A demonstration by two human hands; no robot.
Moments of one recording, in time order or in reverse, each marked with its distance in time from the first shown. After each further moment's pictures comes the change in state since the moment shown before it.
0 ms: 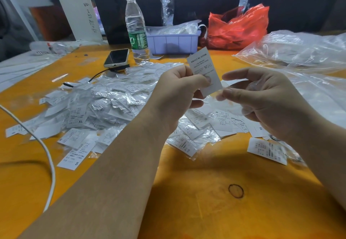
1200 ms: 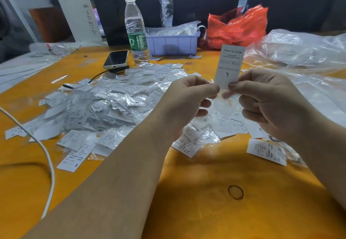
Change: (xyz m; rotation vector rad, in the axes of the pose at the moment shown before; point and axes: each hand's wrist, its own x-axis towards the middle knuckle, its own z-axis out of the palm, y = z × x) left_hand -0.002 -0.007 0.006 0.038 -0.110 -0.067; right_hand 0.006 0.002 -0.004 0.122 0.048 0.068
